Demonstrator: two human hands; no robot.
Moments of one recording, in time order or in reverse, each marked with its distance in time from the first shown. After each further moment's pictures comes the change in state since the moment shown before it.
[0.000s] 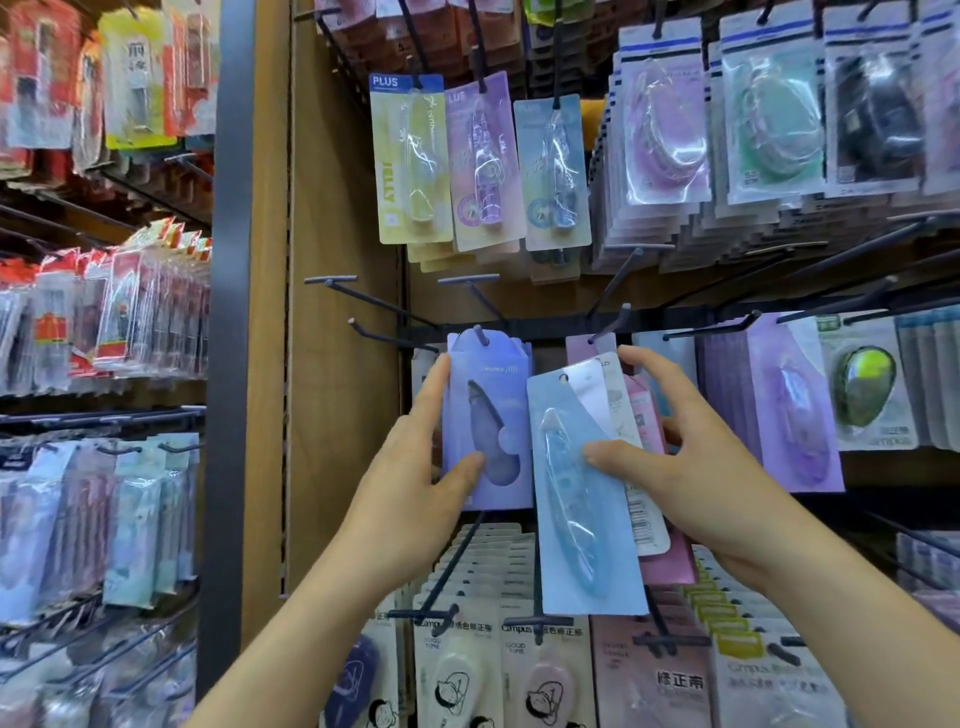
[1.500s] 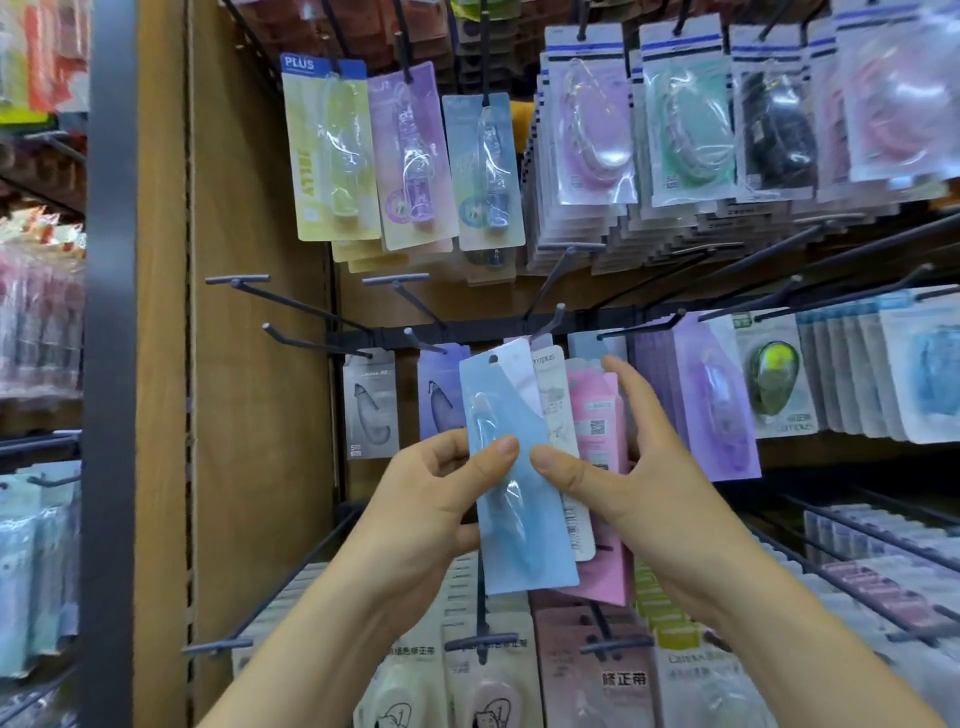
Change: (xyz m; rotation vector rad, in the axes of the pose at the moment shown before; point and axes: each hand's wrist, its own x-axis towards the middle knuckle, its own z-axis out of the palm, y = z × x) left_hand 0.000 0.037 0.040 -0.798 -0.308 -0.301; right_hand -0.018 0.006 0.004 0.139 0.097 -0.010
